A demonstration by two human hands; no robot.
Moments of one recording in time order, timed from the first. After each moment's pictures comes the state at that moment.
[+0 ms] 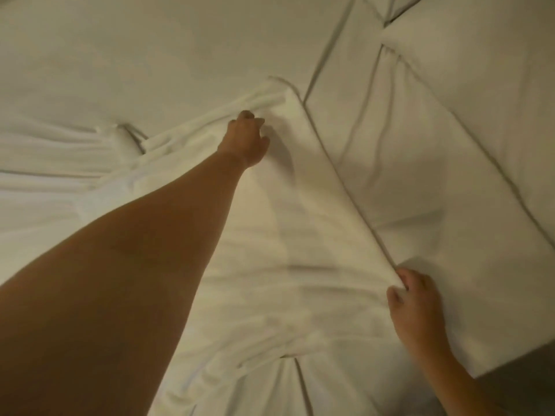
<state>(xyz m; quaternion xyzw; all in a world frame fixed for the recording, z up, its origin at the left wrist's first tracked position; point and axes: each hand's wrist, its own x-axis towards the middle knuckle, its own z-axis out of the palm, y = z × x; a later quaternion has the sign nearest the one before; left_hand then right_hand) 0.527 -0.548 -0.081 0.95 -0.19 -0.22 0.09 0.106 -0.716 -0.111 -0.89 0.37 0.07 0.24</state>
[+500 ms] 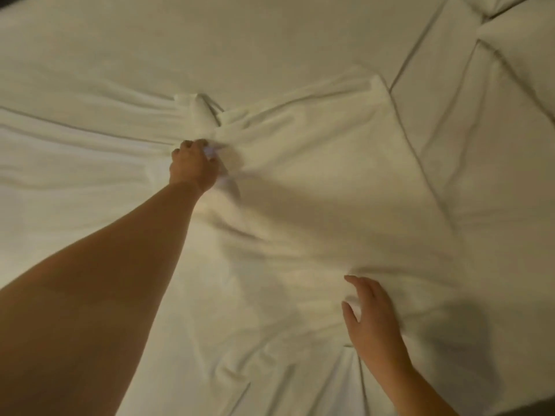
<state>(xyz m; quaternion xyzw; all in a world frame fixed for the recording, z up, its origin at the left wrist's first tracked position) 0.520 -0.264 -0.086 0.98 0.03 -0.16 0.10 0.146 -0.511 -0.094 -0.91 0.21 0.11 0.34</state>
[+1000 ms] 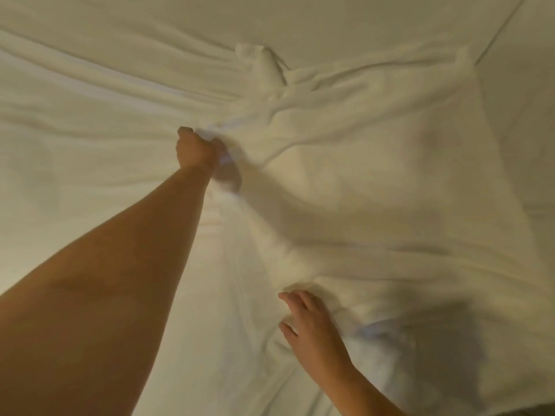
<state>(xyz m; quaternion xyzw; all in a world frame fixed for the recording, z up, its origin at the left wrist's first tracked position) 0.516 -0.123 -0.117 0.89 0.28 -0.13 0.32 0.150 -0.286 -0.098 -0.91 0.03 0.25 0.33</state>
